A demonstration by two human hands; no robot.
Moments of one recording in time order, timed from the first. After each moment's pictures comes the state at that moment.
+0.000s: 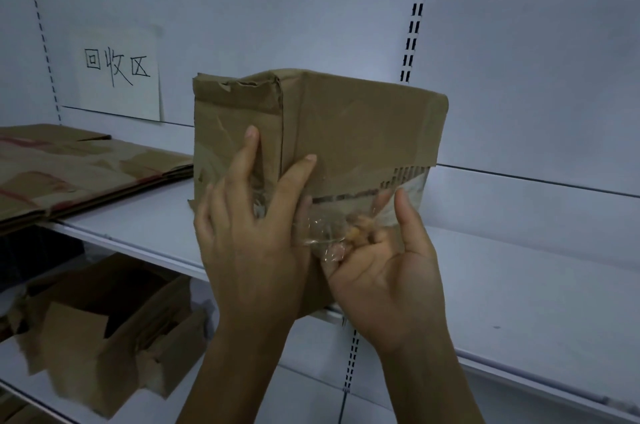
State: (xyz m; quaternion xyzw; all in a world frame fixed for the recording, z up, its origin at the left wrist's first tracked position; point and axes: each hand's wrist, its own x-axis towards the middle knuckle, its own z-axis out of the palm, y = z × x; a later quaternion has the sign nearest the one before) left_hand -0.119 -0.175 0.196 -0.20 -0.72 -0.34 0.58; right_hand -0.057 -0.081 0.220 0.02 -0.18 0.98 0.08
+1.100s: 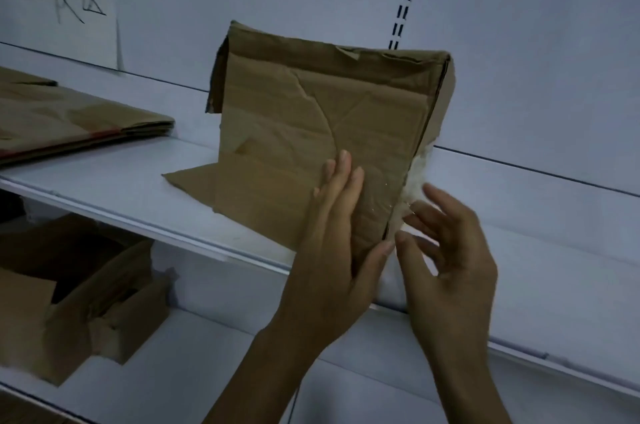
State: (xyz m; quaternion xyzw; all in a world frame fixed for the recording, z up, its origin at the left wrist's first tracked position) left_hand -0.098 -0.110 0.150 -0.43 -0.63 -0.56 0.33; right_hand -0.020 -0.028 0.178 -0.05 -0.74 0.41 0.53
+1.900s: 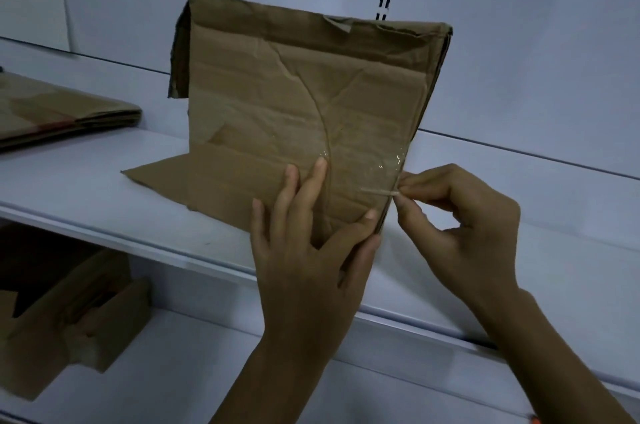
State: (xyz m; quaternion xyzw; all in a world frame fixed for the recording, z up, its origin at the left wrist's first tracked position) left_hand -0.105 -0.101 0.136 -0.32 -0.70 -0.44 0.47; right_hand -0.048 0.036 0.201 0.16 -0.80 0.15 0.56
